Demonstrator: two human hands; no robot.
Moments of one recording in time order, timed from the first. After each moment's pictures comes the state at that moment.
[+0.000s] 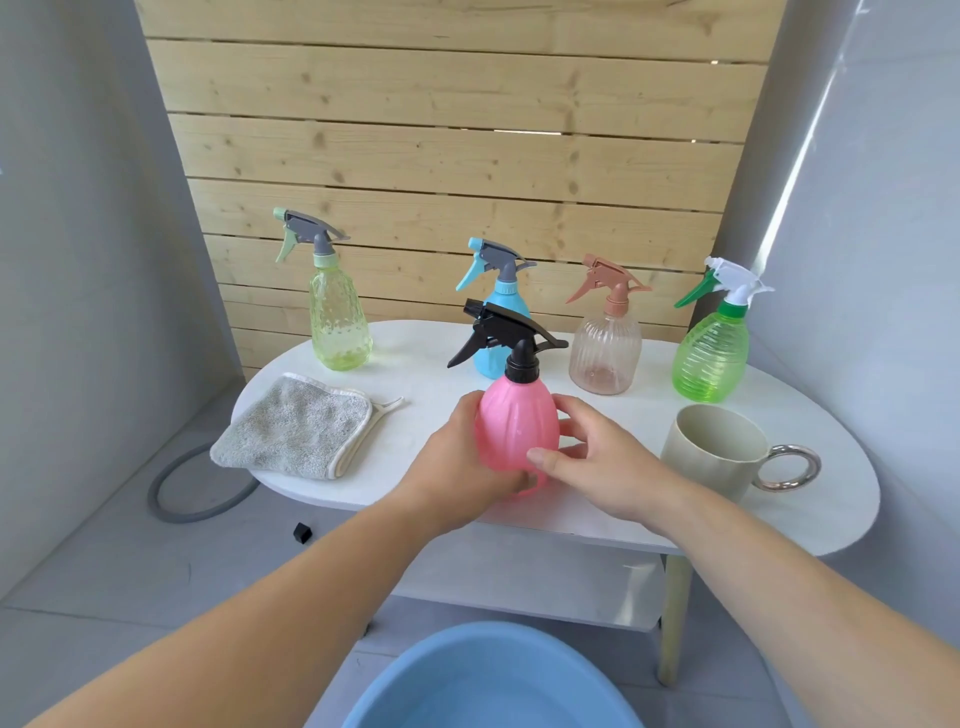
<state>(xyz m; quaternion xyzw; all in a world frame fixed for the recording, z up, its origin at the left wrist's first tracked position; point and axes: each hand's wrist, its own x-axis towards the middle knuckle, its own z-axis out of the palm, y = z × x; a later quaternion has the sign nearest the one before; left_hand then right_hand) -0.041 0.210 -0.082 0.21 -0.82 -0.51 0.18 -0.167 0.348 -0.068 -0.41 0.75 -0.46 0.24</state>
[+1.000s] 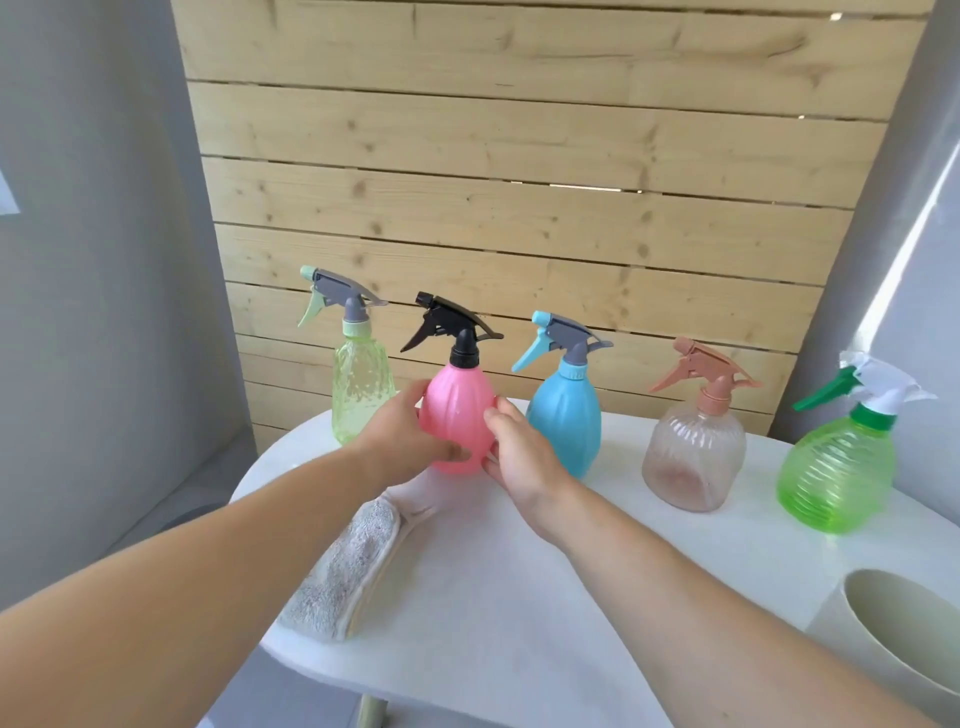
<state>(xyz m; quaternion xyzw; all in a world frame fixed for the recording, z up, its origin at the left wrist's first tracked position) -0.104 0.010 -0.063 0.31 -0.81 -0.46 0.20 -0.202 0.128 -0.078 -0.32 0.66 -0.60 0.31</state>
